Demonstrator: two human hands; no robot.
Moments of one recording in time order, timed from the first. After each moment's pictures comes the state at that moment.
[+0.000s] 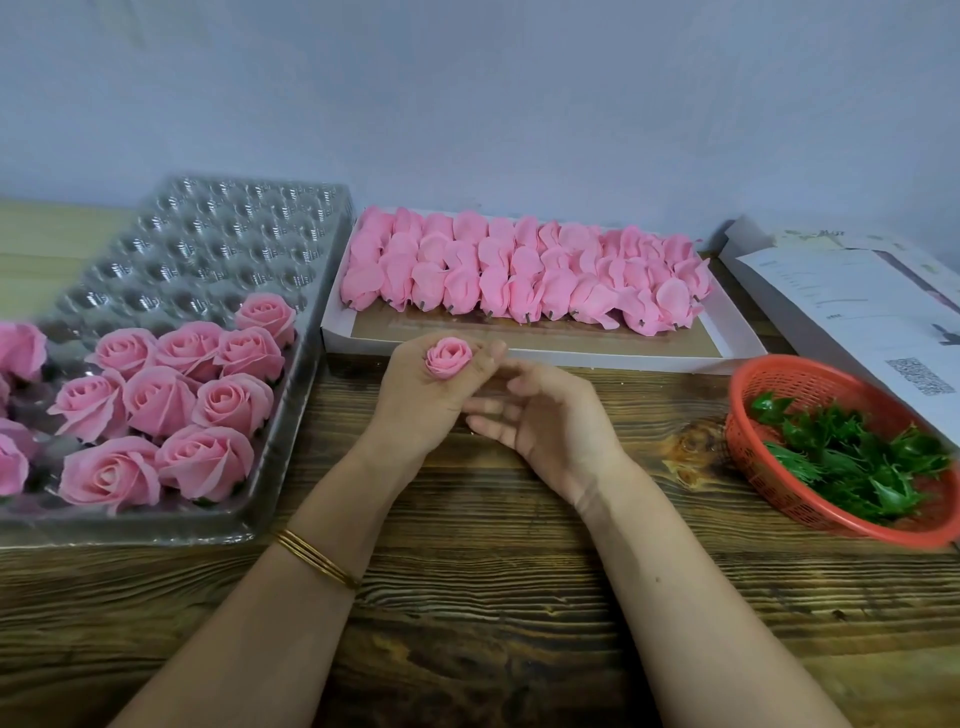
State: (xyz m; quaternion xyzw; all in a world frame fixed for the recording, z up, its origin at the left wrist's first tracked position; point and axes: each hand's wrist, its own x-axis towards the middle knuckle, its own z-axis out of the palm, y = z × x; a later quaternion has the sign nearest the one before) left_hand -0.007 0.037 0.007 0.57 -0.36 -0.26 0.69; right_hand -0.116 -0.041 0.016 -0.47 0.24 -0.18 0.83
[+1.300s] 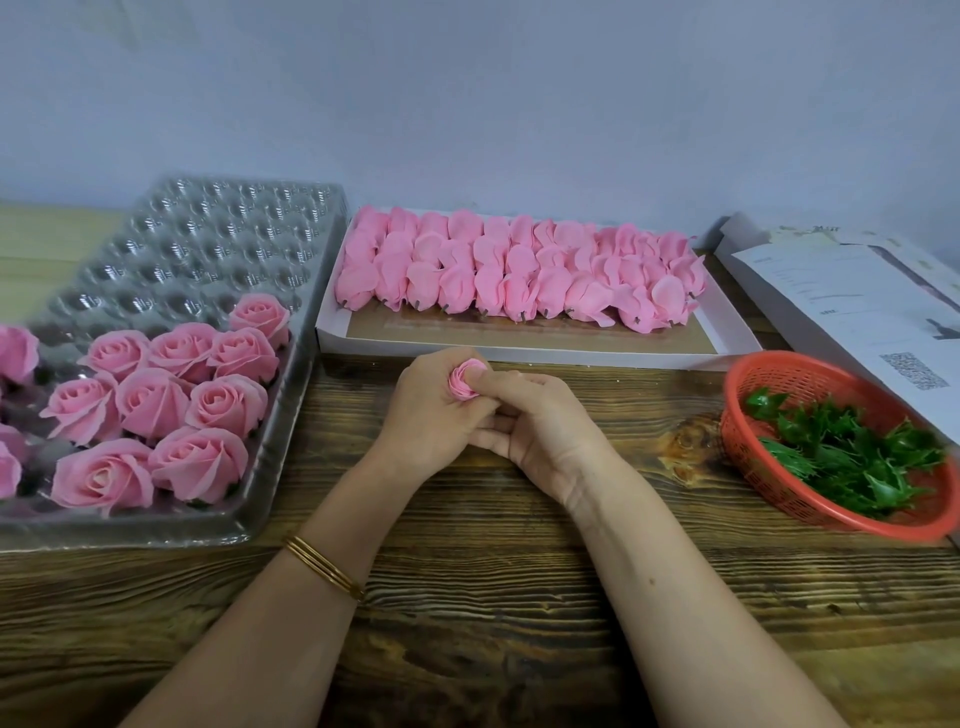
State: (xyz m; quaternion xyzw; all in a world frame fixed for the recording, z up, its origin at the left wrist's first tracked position) left_hand -0.012 0.037 0.004 0.69 -0.43 -0.20 0.54; right_hand -0.112 -0.035 0.014 -0.48 0.29 -0.17 0.81
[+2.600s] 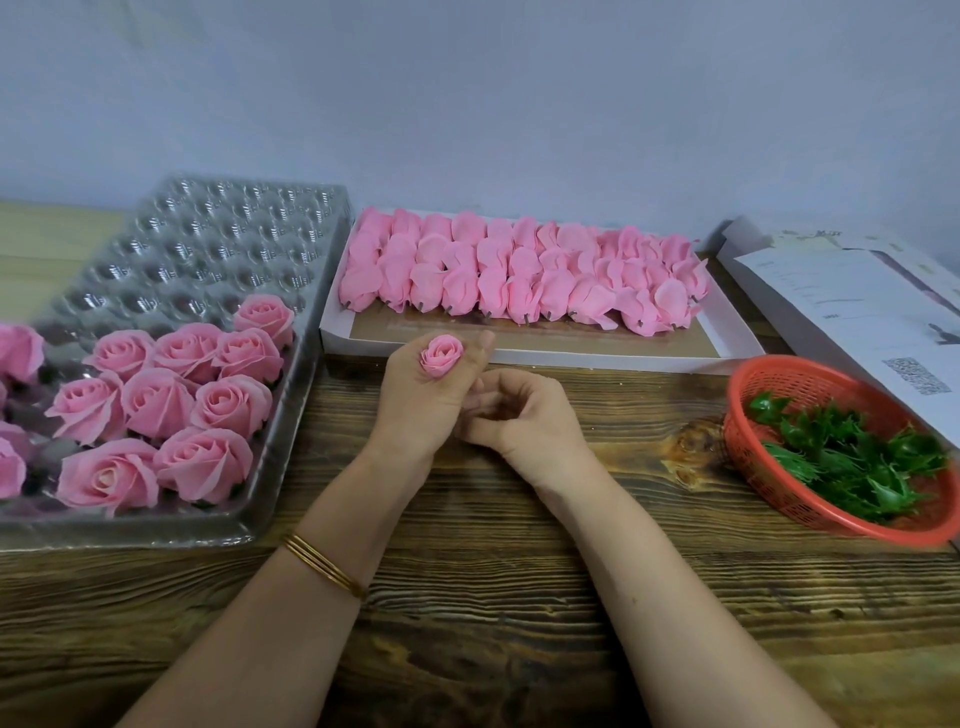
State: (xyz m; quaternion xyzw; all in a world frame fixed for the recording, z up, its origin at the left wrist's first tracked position) left_hand -0.012 0.029 0.002 0.58 -0.27 -0.25 0.72; right_hand -0.109 -0.022 0.012 -0.68 0.30 -0.23 0.63
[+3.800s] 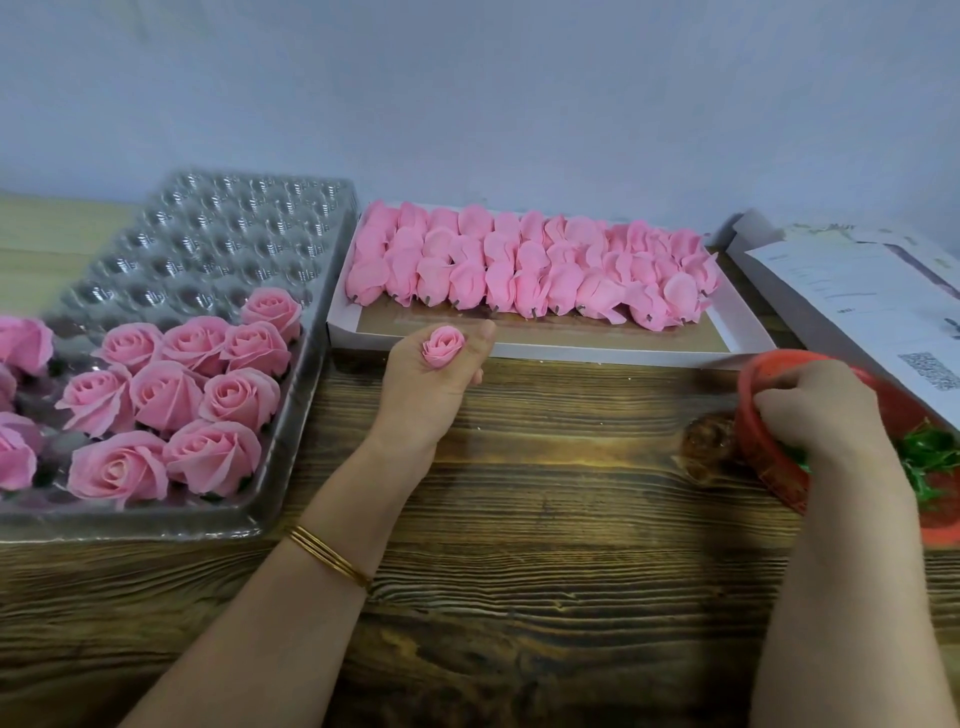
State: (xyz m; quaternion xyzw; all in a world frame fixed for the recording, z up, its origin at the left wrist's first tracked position) left_hand -0.006 0.035 0.006 0.60 -0.27 -0.30 0.69; right_hand -0.240 -0.138 0.052 -0.70 0.68 -0.12 0.19
